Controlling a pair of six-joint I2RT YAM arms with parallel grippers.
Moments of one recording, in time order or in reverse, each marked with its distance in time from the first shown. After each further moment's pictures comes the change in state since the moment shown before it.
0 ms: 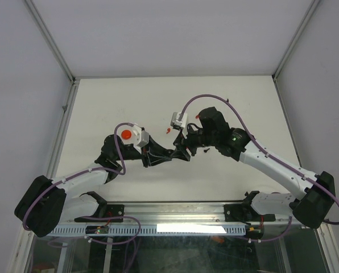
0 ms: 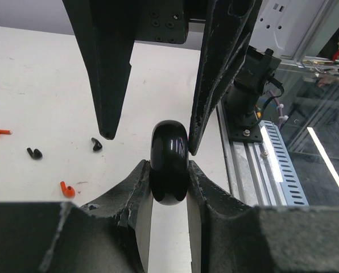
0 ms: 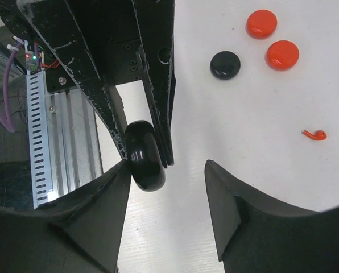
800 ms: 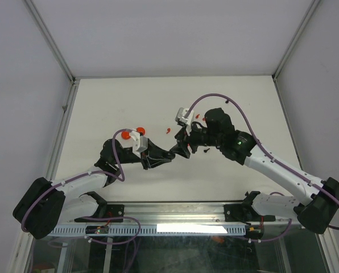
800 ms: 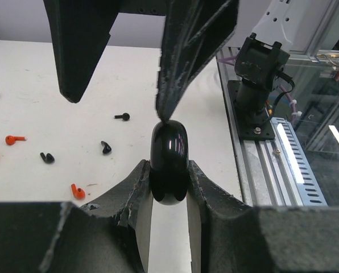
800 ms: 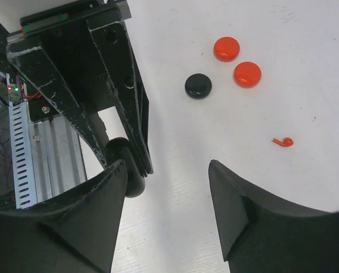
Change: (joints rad) left arm -0.021 -0.022 -0.058 0.064 -0.042 0.061; right arm 0.003 -0.066 -0.043 0.113 0.106 0.064
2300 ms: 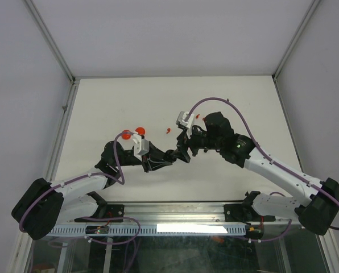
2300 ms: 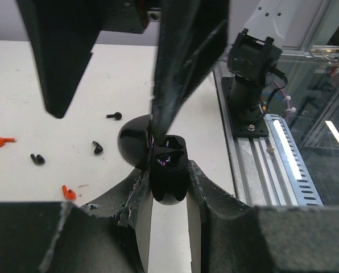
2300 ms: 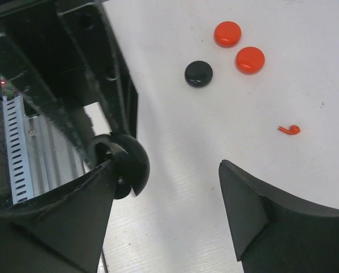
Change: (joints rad) left arm -0.035 -0.019 -0.014 -0.019 -0.039 0.015; right arm 0.001 -0.018 -0.068 0.031 0.005 0.018
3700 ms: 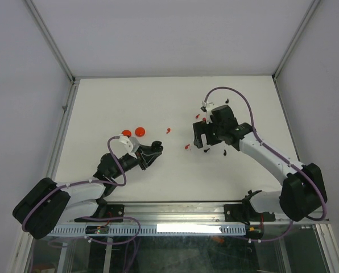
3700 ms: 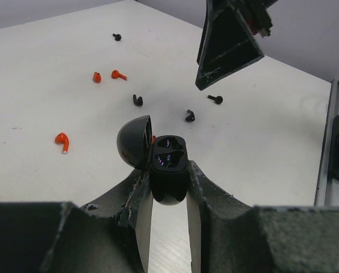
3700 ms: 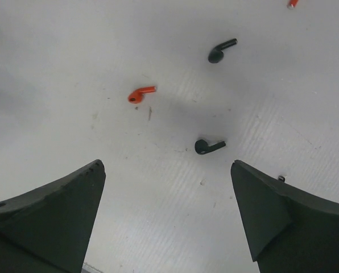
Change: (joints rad) left arm 0.024 0.009 -0.221 0.201 -0.500 -0.095; right arm -0.263 0.146 0.003 -0.235 0.375 0.285
